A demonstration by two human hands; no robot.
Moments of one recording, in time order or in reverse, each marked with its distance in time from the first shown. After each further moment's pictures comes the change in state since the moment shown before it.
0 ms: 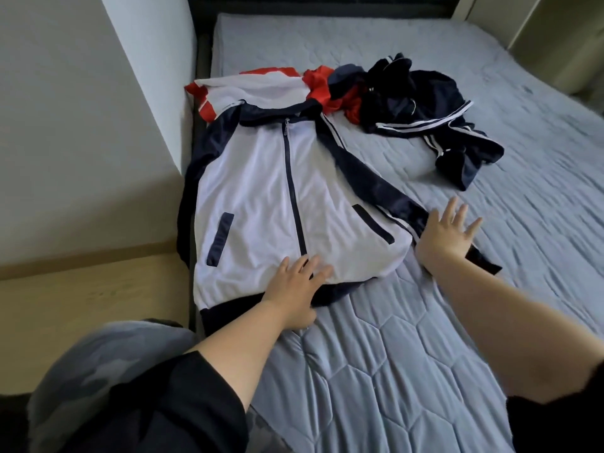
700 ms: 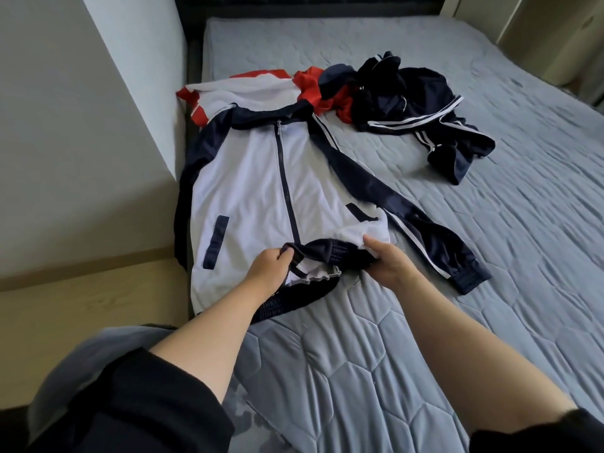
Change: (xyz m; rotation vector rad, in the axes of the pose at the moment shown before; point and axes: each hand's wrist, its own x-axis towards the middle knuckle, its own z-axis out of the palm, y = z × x) left_hand -0.004 -0.032 -0.030 -1.179 0.204 -0.457; right_hand -0.053 -0.053 0.010 2.074 -0.819 0.190
